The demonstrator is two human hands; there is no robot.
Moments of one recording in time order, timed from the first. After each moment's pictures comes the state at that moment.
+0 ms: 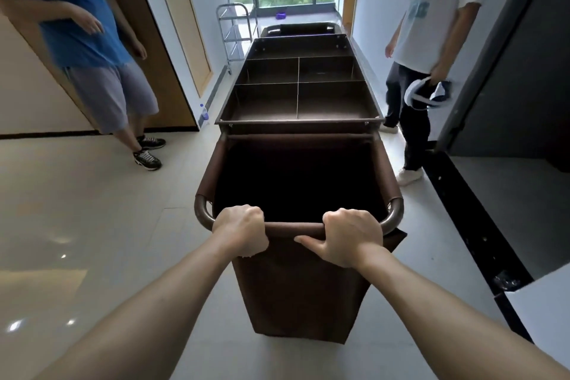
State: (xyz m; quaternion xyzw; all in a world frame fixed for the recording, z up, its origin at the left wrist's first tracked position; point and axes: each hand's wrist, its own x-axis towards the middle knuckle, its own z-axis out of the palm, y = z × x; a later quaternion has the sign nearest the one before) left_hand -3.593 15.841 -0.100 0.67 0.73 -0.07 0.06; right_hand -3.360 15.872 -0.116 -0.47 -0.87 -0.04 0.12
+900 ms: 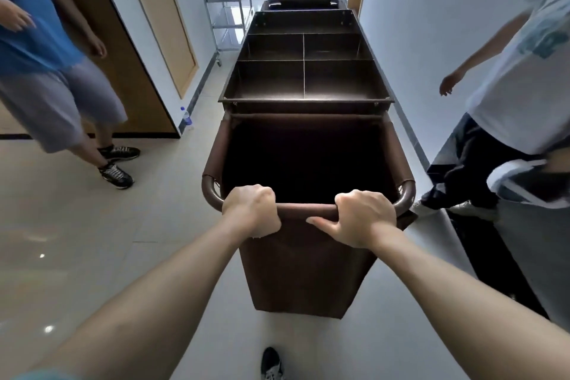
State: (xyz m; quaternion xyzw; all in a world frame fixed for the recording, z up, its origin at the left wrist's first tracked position) left_hand -3.652 16.255 -0.107 0.68 0.73 -0.05 0.07; right_hand -3.420 16.287 -0.118 -0.49 -0.87 -0.05 0.10
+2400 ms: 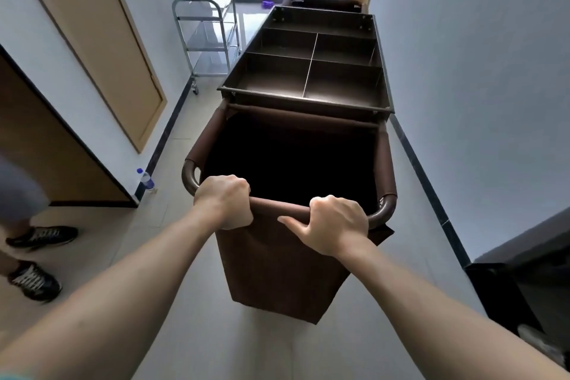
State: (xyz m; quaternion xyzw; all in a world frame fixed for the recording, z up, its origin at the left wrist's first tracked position) left_hand -3.921 16.938 -0.122 0.71 0.70 -0.02 0.01; right_hand -3.682 16.936 -0.128 -0.53 -0.84 -0.02 0.14
